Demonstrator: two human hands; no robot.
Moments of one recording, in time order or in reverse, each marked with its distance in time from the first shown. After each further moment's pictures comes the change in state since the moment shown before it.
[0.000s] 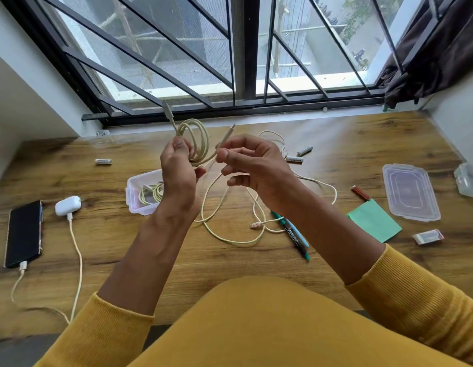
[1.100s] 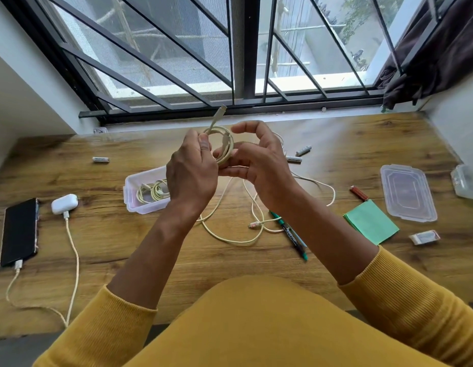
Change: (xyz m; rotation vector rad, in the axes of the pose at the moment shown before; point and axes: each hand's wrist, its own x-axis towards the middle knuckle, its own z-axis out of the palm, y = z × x) left_hand -0.002 -0.006 0.007 0.886 0.052 0.465; right_hand 0.004 -0.003 0.008 0.088 0.107 -0.080
